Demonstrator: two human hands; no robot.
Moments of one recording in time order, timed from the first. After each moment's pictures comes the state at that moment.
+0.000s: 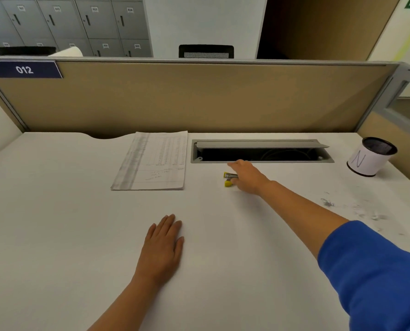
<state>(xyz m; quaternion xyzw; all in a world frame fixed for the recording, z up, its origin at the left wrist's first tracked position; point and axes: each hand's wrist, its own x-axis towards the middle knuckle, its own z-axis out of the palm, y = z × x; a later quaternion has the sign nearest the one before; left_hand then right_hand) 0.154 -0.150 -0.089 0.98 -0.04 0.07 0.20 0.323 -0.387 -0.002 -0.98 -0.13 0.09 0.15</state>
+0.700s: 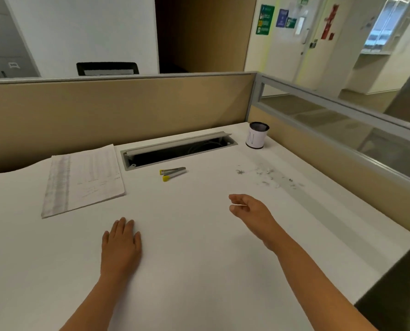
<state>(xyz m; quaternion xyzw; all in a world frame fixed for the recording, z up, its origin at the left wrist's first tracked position) 0.155 -0.144 -0.085 0.98 -0.08 0.05 0.19 0.040 -0.420 0.049 -0.82 0.19 -0.03 0.54</state>
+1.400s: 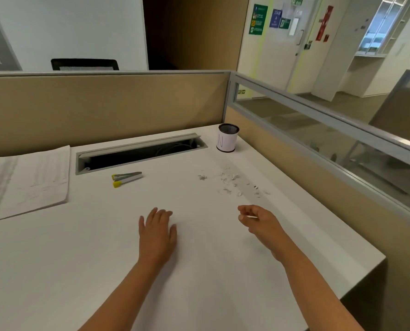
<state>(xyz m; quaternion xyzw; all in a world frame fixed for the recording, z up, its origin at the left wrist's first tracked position) 0.117 -0.359 -0.071 0.95 -0.19 0.08 0.25 0.000 -0.575 0.028 -0.80 0.25 -0.03 0.55</state>
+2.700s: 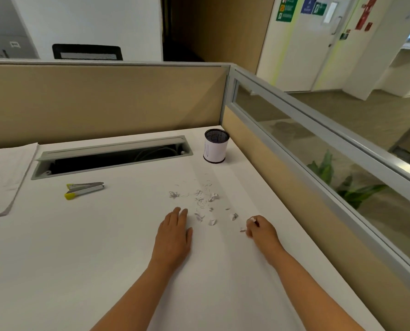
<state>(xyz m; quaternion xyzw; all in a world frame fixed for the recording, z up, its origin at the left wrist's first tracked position) 0.160 -0.539 -0.076 0.95 -0.20 0.08 0.21 0.103 -0.757 -0.039 -0.80 0.30 -0.02 0.53</state>
